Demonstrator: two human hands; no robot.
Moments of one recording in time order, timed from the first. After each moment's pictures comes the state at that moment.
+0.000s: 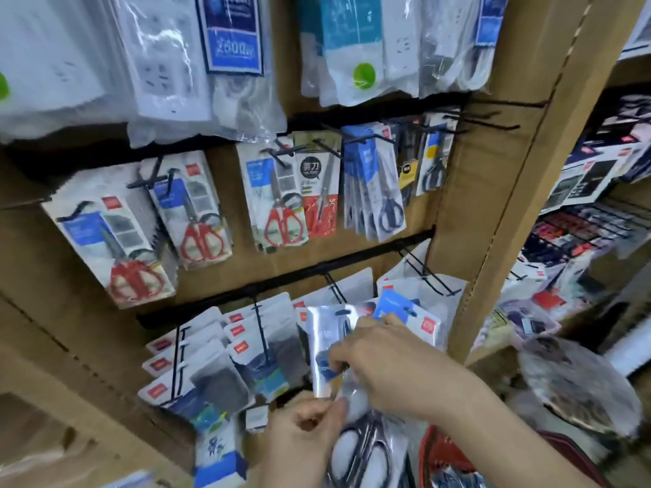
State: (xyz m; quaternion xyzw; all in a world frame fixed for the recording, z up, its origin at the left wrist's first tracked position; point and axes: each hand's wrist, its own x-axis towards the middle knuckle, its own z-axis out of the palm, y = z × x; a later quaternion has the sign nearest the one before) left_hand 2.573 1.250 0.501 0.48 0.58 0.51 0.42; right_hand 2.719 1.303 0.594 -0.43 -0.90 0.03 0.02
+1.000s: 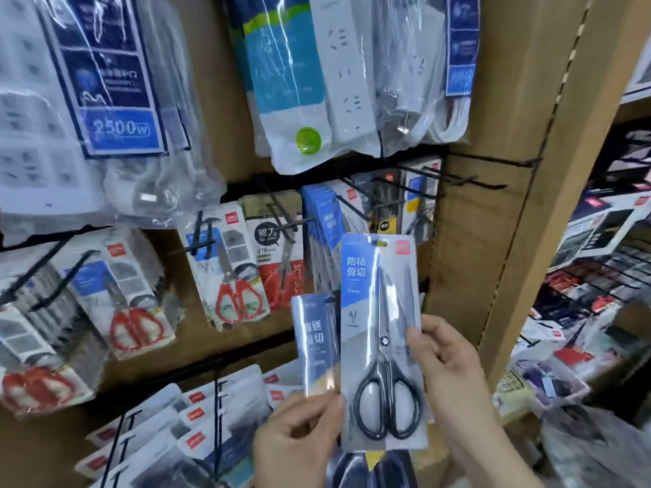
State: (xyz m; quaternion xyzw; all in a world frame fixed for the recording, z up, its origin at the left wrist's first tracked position) left_hand 2.668 1.371 0.559 0.44 0.59 0.59 0.33; right_hand 2.832 1.416 0.565 -0.48 -0.43 0.46 0.61
